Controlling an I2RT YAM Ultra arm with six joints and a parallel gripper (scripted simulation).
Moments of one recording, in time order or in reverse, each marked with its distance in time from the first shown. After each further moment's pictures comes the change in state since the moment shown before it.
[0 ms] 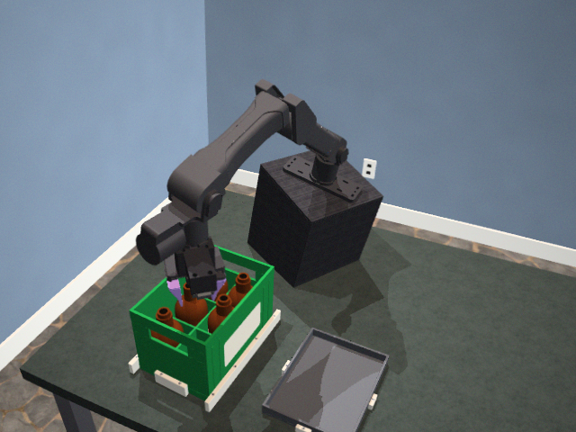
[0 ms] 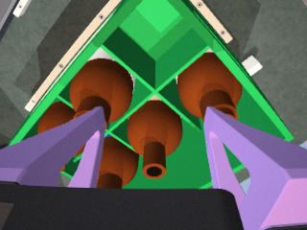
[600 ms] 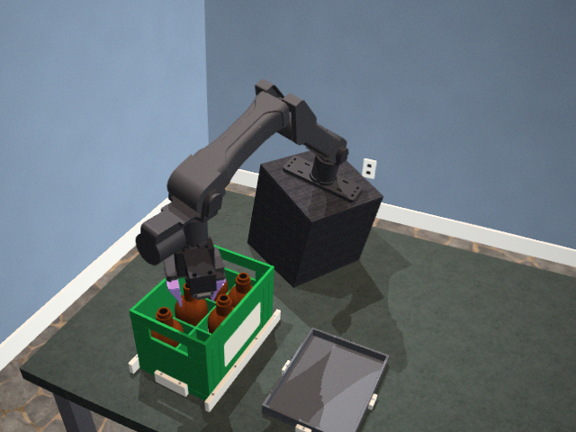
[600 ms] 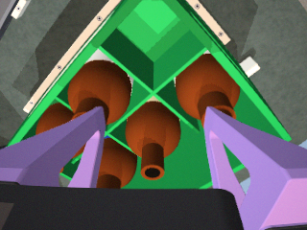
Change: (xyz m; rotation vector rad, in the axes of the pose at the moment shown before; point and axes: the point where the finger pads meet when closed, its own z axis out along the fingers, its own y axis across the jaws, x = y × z) arm -0.001 -0.001 0.000 0.006 -0.004 -0.001
